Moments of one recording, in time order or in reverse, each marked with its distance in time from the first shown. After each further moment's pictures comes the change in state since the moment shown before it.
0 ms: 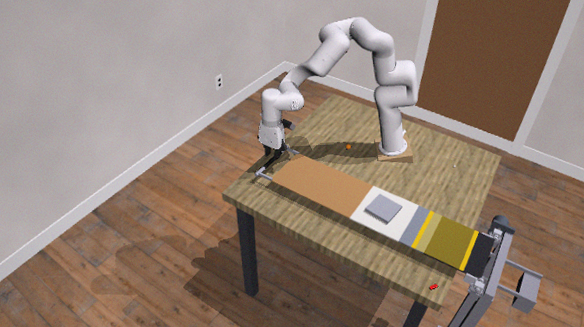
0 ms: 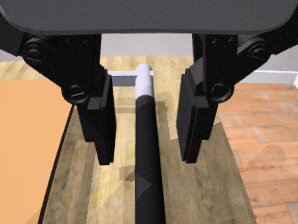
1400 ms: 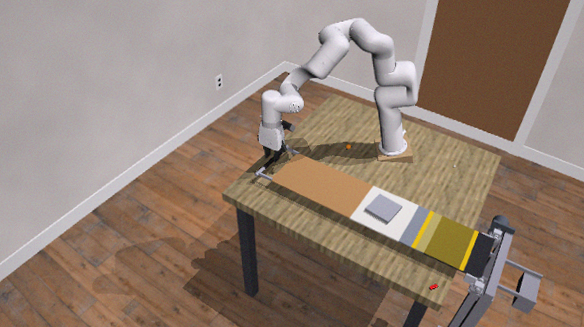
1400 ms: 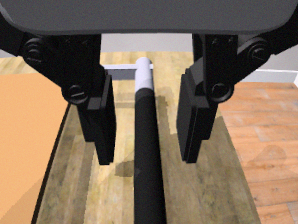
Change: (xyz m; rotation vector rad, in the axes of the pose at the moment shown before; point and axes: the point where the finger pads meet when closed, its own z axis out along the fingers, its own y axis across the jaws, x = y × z) arm 0.000 0.000 0.007 0.001 0.001 0.000
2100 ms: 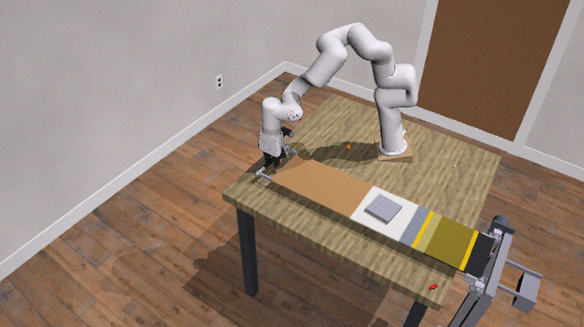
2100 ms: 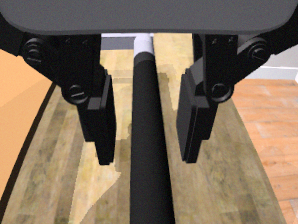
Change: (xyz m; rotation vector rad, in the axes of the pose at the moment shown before) arm 0.000 0.000 0.031 0.001 -0.001 0.000
